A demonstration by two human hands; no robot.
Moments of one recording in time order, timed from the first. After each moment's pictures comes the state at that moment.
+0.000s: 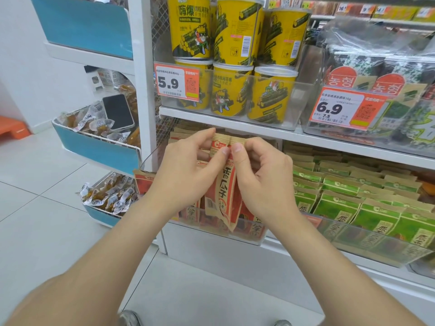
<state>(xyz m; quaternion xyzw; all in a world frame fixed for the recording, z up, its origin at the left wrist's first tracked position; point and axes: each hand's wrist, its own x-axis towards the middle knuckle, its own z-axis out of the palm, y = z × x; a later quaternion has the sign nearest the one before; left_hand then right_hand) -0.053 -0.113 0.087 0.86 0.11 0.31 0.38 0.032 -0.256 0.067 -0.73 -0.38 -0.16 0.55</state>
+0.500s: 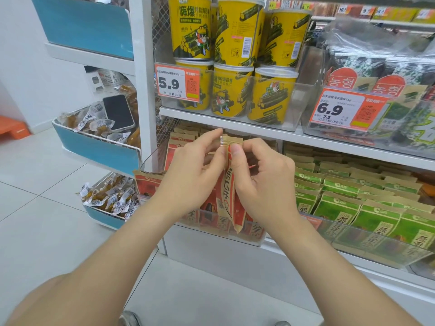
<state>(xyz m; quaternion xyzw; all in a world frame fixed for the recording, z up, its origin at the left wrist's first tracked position) -0.052 -0.120 0.083 0.85 0.06 0.30 0.43 0.030 -0.256 0.066 -0.71 -0.42 -0.28 0.49</state>
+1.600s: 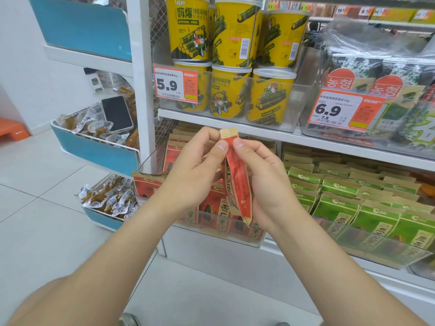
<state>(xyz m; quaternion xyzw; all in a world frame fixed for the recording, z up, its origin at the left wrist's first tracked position) -0.046 -0.125 0.084 0.74 0.03 0.24 0.62 0.032 -0.249 0.073 -0.50 -0.19 0.22 0.82</state>
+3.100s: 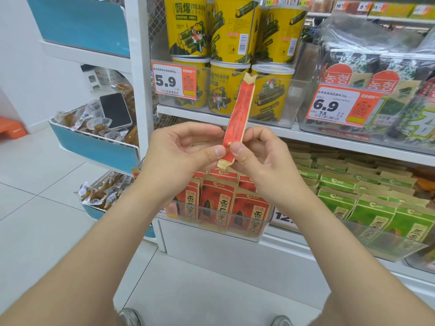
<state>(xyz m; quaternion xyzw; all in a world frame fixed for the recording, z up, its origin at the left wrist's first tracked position) -0.058 -0.107 0.093 0.68 0.05 0.28 0.67 0.047 -0.271 0.083 -0.66 -0.37 0.11 0.64</state>
